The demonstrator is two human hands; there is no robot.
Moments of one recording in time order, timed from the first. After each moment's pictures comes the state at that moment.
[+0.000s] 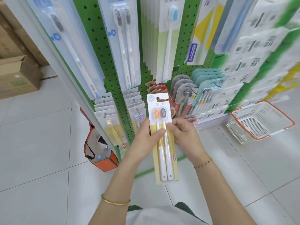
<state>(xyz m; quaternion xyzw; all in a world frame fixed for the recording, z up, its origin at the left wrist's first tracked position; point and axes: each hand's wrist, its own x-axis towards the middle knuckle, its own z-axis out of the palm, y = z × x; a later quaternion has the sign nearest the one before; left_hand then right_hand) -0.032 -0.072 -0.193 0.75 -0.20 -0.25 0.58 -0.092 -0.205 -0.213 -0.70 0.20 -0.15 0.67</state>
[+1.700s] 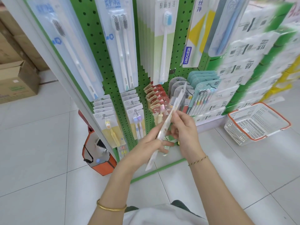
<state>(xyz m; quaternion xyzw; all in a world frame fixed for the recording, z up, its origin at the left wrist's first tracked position) -0.054 -0.063 -0.174 0.67 -0.27 -0.38 0.58 -0.092 -0.197 -0.193 -0.60 0.23 -0.25 0.73</state>
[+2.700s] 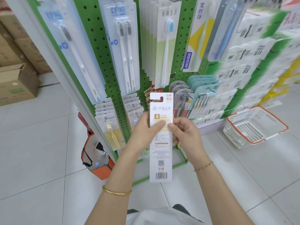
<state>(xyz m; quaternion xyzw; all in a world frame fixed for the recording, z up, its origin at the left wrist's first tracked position) -0.024 -0.079 -0.164 0.75 -0.20 -0.22 0.59 -0.107 -0.197 -0.188 -0.66 0.16 -0.22 0.69</state>
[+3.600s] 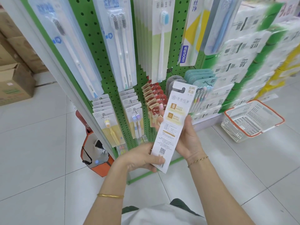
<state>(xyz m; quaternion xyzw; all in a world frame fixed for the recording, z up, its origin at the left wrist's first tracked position) -0.036 -0.047 -0.220 0.64 -0.23 -0.57 0.46 -0.101 -0.202 -0.212 -0.28 -0.01 -0.07 0.96</state>
